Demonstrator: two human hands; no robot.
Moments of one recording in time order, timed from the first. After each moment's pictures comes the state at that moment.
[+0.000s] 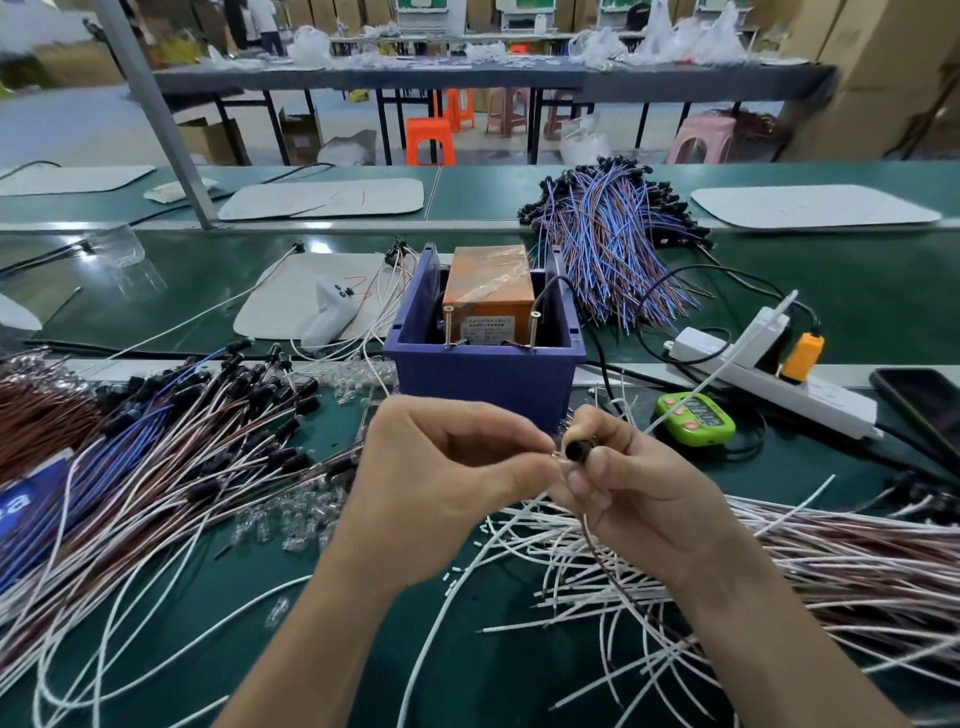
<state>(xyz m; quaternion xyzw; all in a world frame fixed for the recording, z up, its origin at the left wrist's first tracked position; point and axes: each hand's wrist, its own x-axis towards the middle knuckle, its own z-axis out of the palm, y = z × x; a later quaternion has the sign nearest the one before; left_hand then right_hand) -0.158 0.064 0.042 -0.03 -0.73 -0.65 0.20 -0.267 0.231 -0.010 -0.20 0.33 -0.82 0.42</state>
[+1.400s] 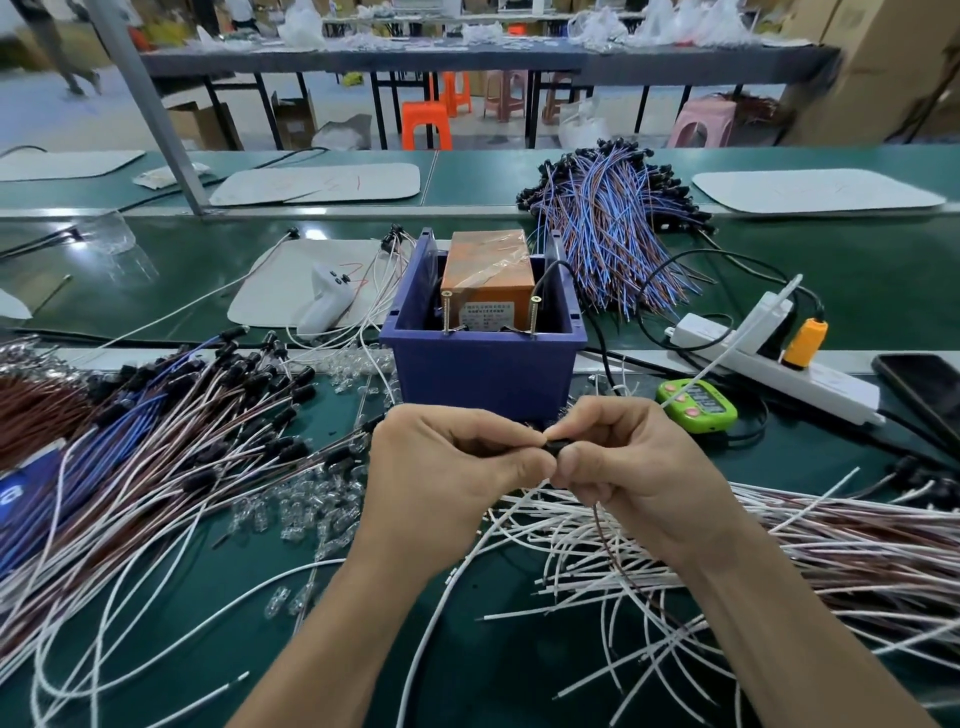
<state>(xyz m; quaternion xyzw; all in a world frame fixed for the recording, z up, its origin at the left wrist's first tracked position) -0.166 0.068 0.017 0.05 -0.74 -0.64 0.22 -0.262 0.231 0.002 -0.27 0.51 -0.76 0.32</state>
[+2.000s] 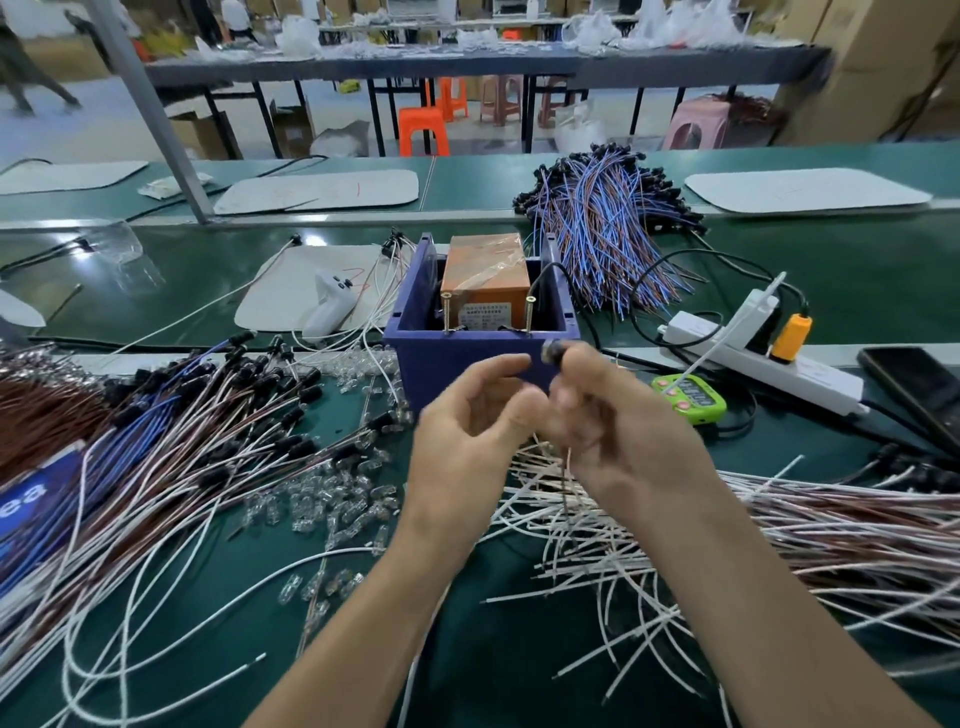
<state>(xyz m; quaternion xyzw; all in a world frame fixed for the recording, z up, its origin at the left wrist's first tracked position) -0.183 0.083 0.005 0.05 -0.65 -0.73 0.21 -0.253 0.202 0.030 -0.11 0.38 -0.87 0.29</state>
